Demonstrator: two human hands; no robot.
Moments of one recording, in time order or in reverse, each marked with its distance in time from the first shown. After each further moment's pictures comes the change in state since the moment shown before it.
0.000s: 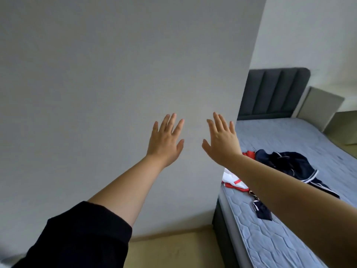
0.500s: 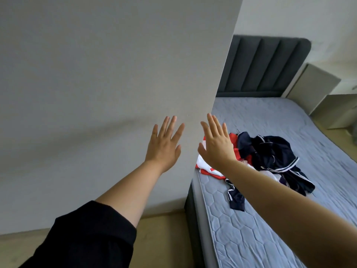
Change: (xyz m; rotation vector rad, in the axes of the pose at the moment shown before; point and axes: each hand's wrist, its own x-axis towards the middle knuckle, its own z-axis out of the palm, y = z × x) left_hand 0.100 0.117 0.189 -0.020 -0.085 -0.001; right_hand 0.024 0.160 0.144 -0.014 -0.134 -0.034
